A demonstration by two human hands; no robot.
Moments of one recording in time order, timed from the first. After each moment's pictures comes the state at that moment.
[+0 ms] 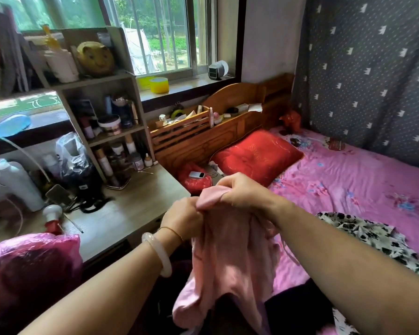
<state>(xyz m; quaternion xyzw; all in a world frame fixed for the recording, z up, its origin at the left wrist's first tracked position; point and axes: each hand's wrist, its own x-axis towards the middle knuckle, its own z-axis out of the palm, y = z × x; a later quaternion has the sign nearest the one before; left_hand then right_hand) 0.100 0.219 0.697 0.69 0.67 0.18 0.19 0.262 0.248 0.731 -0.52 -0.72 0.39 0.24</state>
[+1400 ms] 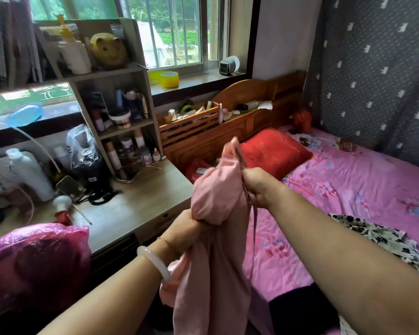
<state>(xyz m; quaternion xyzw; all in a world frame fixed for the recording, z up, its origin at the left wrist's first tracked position) 0.081 0.202 0.661 0.50 0.51 0.44 0.54 0.246 0.282 0.721 -0.53 -0.38 0.68 0.35</state>
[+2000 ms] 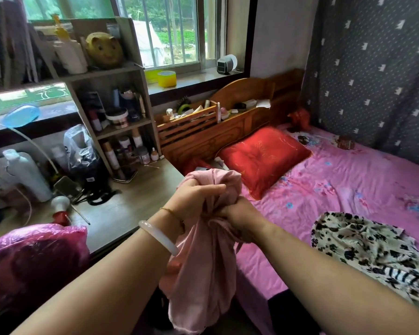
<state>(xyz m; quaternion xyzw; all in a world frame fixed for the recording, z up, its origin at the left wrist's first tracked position) 0.102 0.234 0.709 0.45 0.44 0.48 0.61 0.230 0.229 0.673 -0.52 -0.47 0.59 0.39</state>
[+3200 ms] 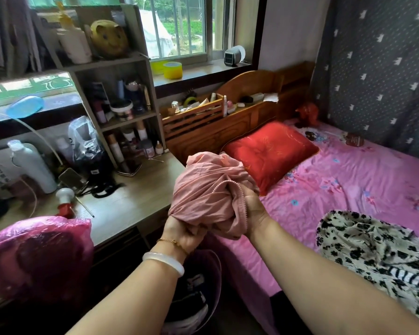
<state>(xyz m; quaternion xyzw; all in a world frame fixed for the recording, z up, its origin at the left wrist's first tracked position) 0.074 0.220 0.632 0.05 0.42 0.55 0.72 0.225 0.252 0.666 -0.40 -0.22 0.78 0.44</state>
